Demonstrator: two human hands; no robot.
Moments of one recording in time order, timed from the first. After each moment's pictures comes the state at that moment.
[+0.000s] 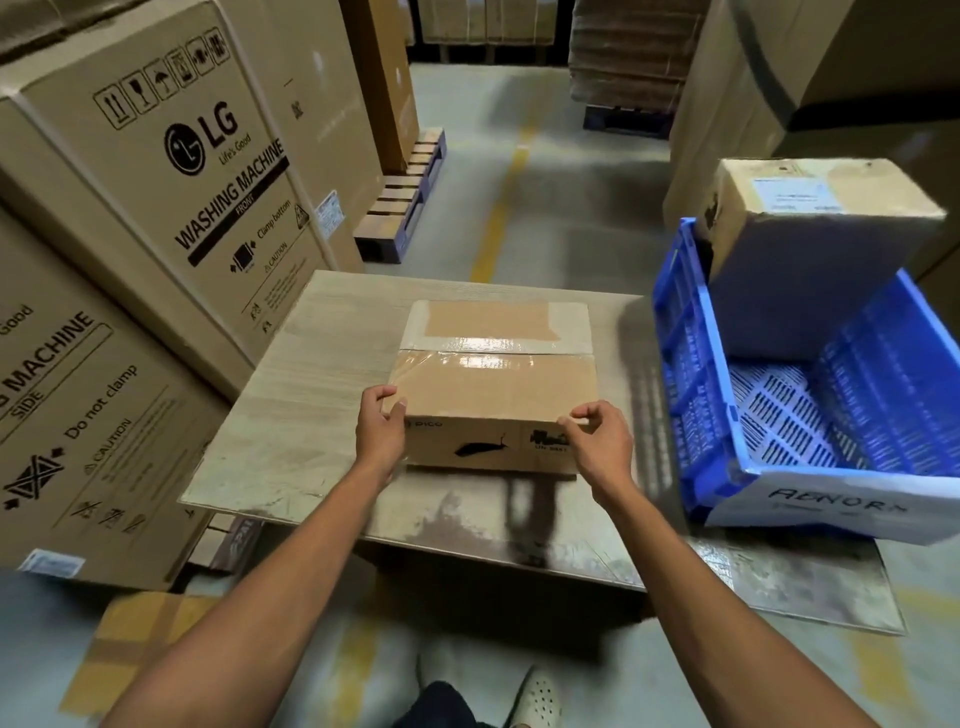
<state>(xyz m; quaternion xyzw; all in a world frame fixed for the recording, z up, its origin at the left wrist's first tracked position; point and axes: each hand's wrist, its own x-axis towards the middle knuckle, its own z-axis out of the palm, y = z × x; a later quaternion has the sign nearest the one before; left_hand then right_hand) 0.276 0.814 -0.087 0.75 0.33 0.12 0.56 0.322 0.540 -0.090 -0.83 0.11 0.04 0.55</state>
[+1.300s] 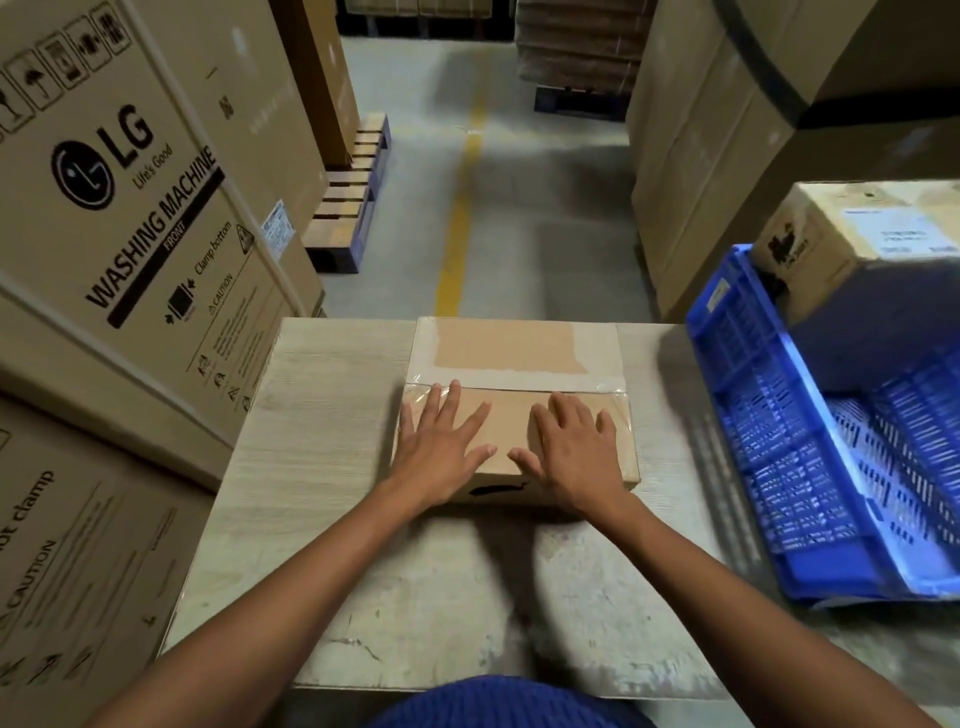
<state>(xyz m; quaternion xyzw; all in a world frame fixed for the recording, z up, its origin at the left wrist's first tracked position) 0.422 0.895 -0.094 0.99 -0.07 -0.14 0.05 0.431 0.685 -0.093 -0.99 -0.15 0.06 0.03</state>
